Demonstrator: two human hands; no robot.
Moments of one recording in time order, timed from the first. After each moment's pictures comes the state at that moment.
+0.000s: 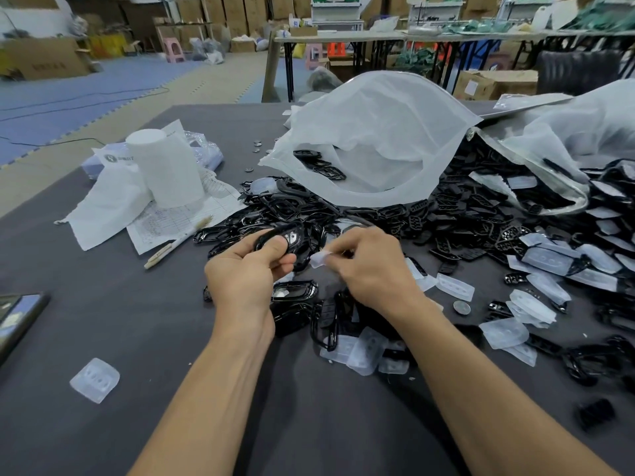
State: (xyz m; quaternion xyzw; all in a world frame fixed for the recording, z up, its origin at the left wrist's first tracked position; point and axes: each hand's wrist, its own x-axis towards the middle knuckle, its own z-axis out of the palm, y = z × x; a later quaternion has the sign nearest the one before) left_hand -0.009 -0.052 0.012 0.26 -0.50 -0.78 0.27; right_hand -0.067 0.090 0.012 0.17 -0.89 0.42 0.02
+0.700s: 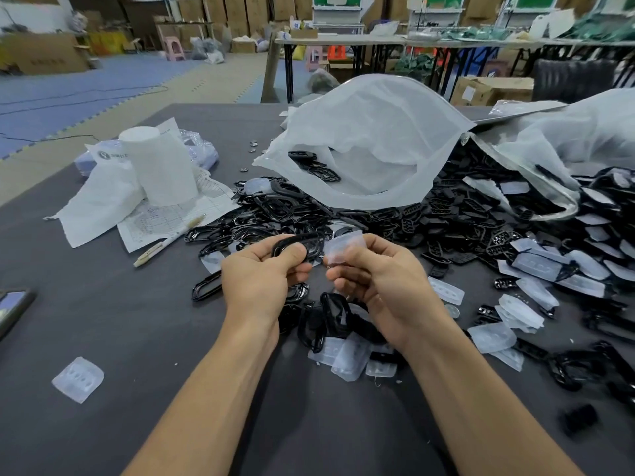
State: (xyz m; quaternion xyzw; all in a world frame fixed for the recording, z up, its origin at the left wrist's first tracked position) left_hand -0.011 -0.034 0.007 0.20 -0.57 -0.76 0.22; right_hand -0.040 0.113 0.023 0.03 -0.54 0.82 -0.18
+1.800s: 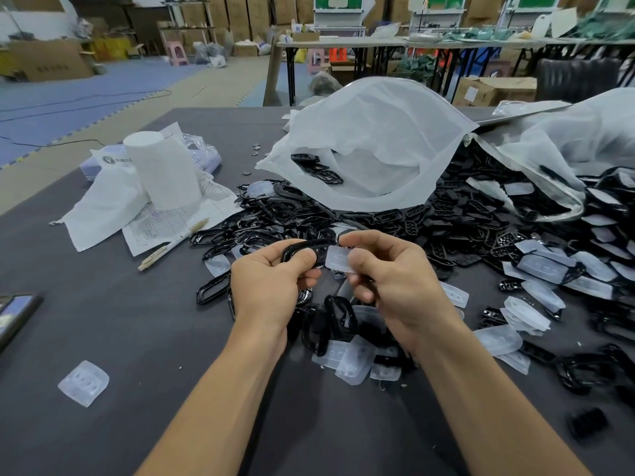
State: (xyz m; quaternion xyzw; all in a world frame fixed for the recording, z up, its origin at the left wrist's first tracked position) left_hand -0.010 -0.028 0.006 0.20 -0.59 -0.75 0.21; right_hand -0.043 0.117 0.021 0.07 -0.59 0.79 -0.13
